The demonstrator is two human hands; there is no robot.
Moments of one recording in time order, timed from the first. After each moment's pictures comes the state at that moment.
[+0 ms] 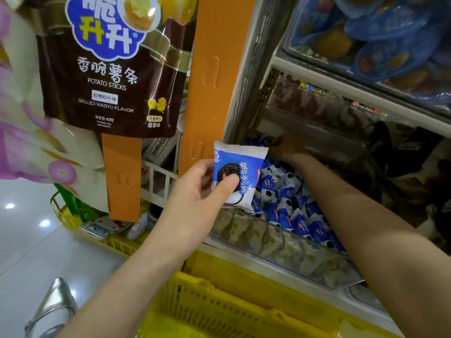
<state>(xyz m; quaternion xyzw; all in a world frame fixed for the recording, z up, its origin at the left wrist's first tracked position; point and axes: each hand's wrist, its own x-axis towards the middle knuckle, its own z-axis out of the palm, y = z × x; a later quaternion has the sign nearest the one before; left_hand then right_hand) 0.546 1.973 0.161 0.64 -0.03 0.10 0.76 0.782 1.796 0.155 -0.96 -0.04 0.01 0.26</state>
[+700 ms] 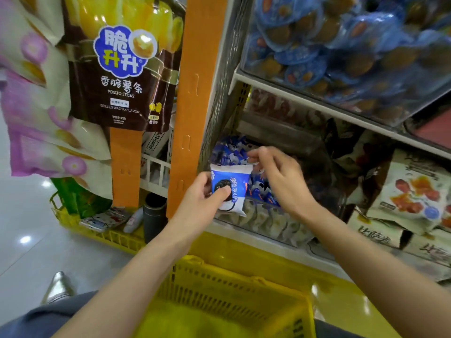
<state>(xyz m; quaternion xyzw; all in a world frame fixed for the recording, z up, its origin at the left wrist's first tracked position) 0.509 1.947 0.157 0.66 0.00 0.01 0.75 0.573 1.794 0.191 -0.86 -0.19 -0.14 0.45</state>
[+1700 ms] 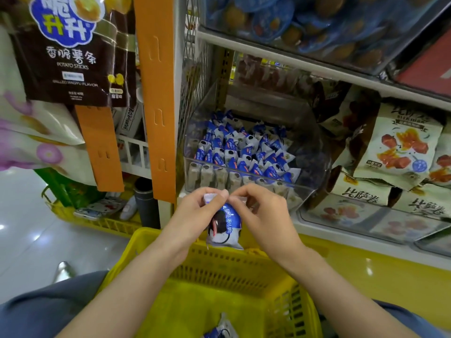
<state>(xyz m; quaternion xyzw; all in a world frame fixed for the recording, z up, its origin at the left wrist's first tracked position) 0.488 1.919 0.121 0.66 0.06 -0.10 0.74 0.494 1.777 0.126 -0.89 -0.18 -0.14 0.38</state>
